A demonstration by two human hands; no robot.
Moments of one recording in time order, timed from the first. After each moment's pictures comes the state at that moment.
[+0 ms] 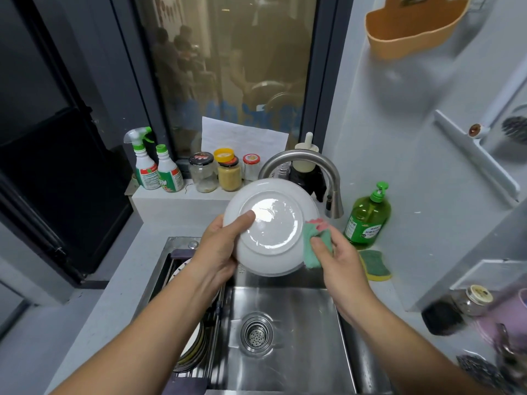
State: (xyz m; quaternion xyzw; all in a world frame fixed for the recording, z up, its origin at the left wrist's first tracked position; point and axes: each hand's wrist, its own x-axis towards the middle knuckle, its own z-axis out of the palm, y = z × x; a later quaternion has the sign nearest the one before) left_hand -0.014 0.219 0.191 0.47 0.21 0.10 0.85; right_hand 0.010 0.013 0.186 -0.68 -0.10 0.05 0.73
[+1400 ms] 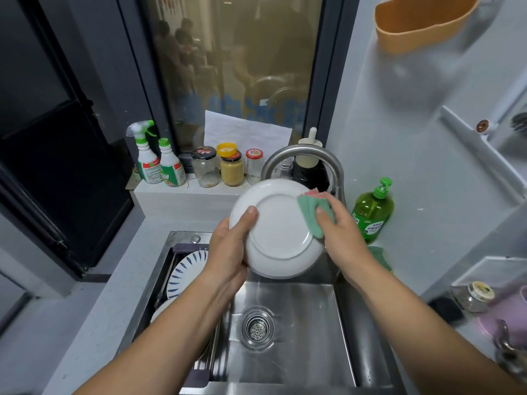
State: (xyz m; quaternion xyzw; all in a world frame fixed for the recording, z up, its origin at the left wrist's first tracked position) left_hand -0.024 0.198 0.183 0.45 0.22 0.15 0.85; right_hand 0.042 0.028 0.206 -0.76 -0.13 0.04 0.64
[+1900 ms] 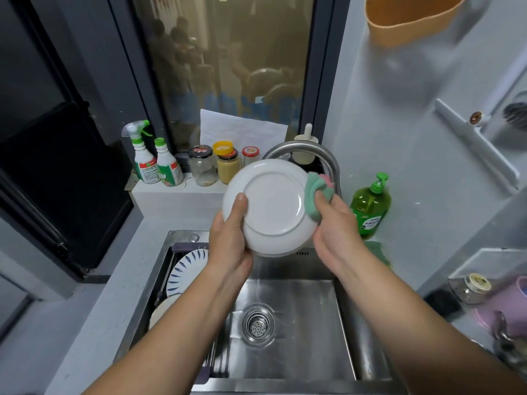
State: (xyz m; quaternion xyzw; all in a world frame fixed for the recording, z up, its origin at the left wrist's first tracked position) left_hand -0.009 0.193 0.184 0.40 0.22 0.19 0.87; right_hand 0.033 0.047 0.228 -0.49 0.03 0.10 0.87
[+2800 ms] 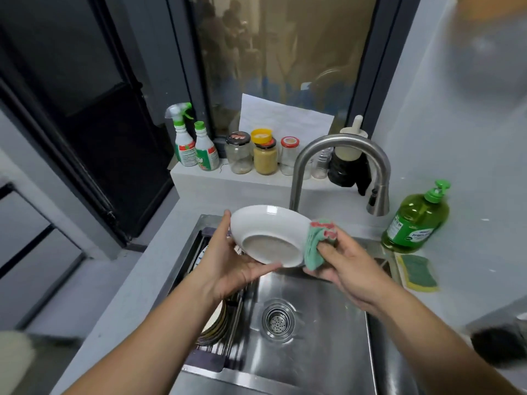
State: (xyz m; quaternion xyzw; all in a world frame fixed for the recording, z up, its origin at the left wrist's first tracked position) left_hand -0.044 0.244 0.149 0.27 0.32 -0.01 0.91; right_hand 0.037 0.034 0.166 -0.58 -0.11 0.33 0.74
